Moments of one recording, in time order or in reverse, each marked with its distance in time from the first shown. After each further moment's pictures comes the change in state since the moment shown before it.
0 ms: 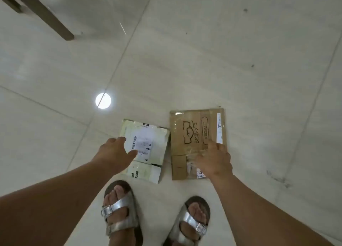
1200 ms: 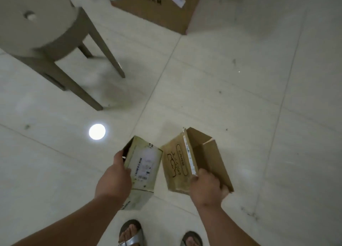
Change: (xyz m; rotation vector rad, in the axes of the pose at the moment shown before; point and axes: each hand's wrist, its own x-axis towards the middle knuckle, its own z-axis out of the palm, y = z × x) left_hand -0.114 0.029 -0.221 -0.386 0.268 0.073; right_hand -0.135 -0.168 -0.181 -0.031 0.220 0.108
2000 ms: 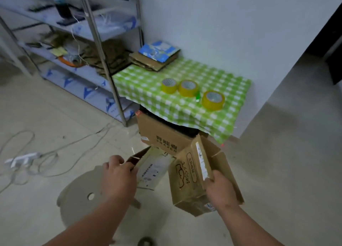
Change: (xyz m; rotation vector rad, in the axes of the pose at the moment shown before) left_hand 0.100 0.356 -0.466 0.098 0.600 0.140; right_hand 0.069 -0.321 -0.531 0.399 0.108 -0.415
